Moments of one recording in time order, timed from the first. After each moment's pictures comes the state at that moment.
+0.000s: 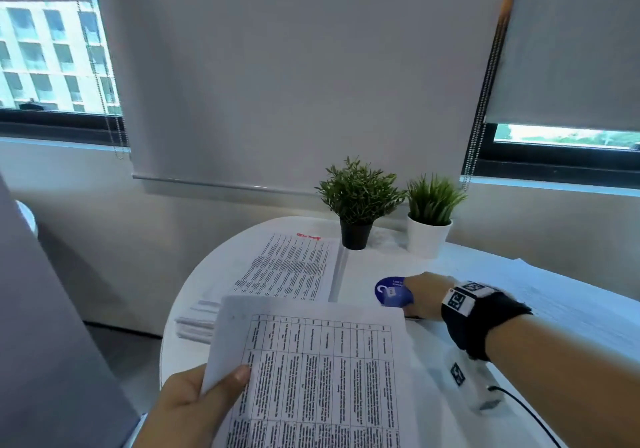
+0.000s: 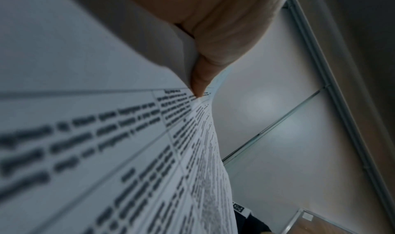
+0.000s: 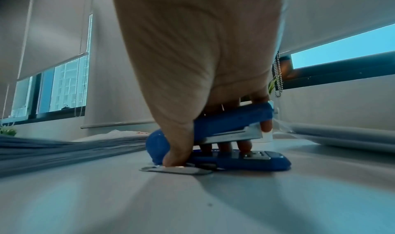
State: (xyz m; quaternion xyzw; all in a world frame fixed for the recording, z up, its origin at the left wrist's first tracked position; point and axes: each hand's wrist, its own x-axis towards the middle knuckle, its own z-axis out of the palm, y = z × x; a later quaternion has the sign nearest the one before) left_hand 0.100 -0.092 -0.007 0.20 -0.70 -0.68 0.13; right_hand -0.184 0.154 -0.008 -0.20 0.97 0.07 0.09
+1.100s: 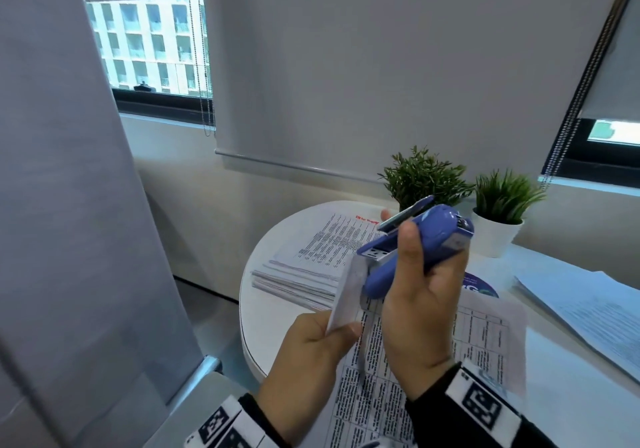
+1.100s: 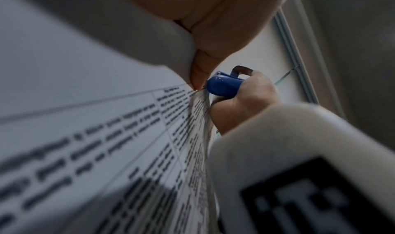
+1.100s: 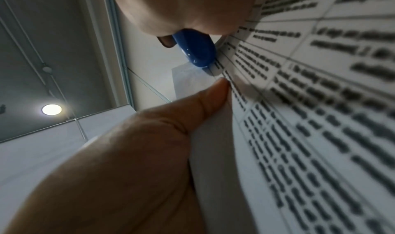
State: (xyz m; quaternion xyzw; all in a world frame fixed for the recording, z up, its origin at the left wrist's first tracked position) left_hand 0.103 -0.050 -0.018 0.04 -0.68 -0.71 0.15; right_hand 0.035 0.031 0.040 -0.25 0.49 -0.80 -0.23
